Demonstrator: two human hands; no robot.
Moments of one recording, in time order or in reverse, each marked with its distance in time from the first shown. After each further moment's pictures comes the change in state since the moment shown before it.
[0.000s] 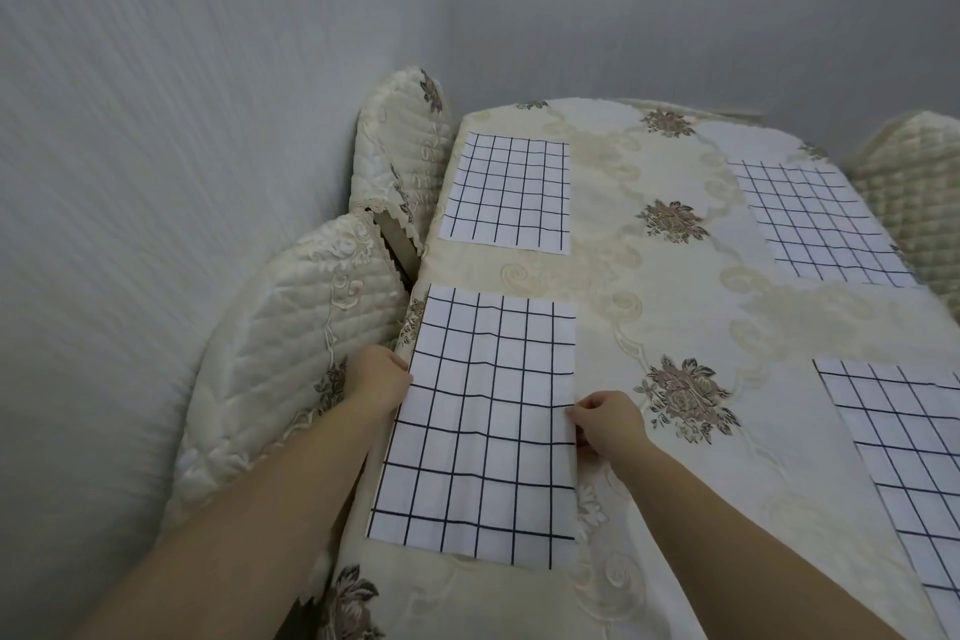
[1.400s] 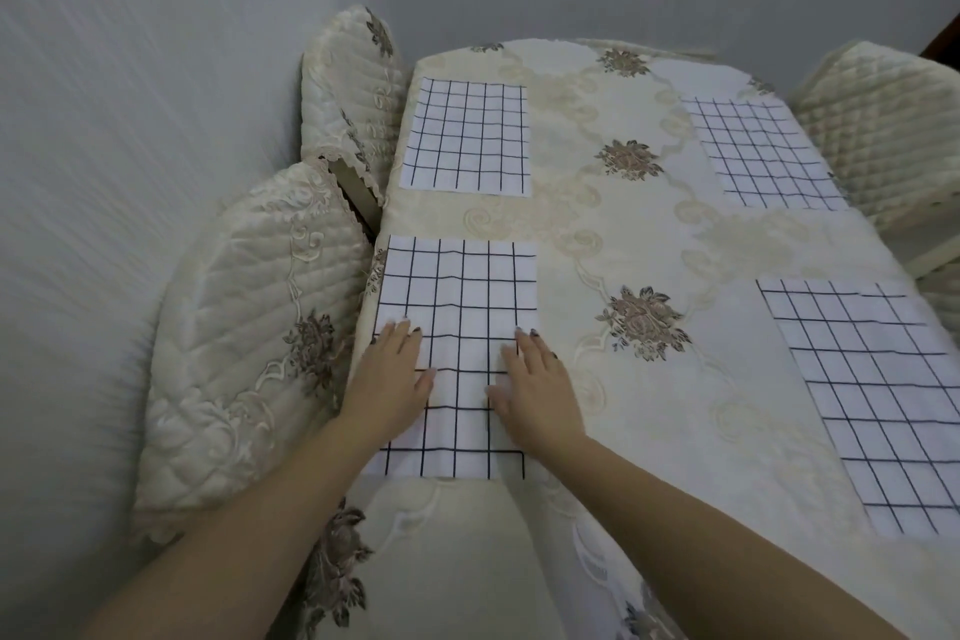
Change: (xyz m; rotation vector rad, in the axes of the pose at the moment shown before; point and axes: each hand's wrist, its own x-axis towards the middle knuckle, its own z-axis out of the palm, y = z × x) left_hand -0.068 -0.029 0.027 0.571 -0.132 0.634; right_hand -0.072 0.010 0.041 -0.643 0.048 -0.523
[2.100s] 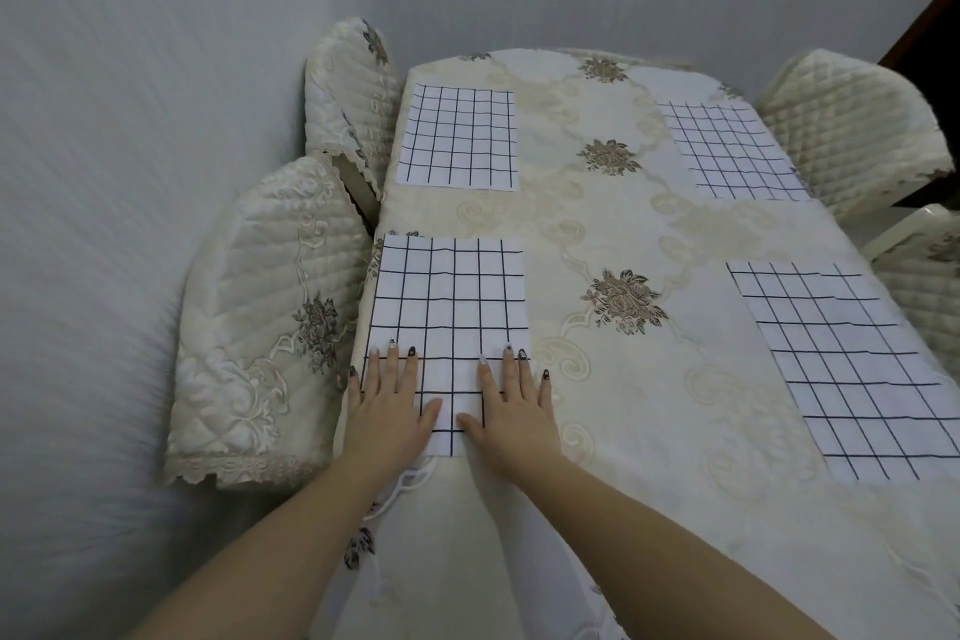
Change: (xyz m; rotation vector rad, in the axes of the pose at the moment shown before) left_hand -0.076 0.012 0.030 0.171 -0.066 -0.111; right_hand -0.058 -0.017 0.037 -0.142 -0.148 0.060
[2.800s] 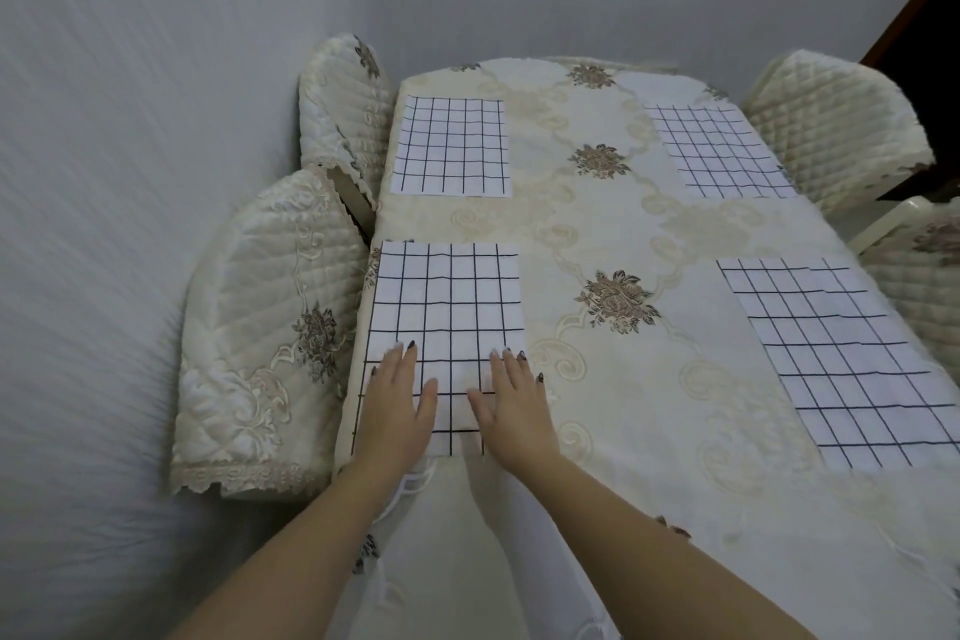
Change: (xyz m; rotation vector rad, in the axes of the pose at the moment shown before) left_hand -0.009 0.015 -0.018 -0.567 0.225 -0.004; right_hand -0.009 -0.007 -0.019 0.408 0.118 0.058
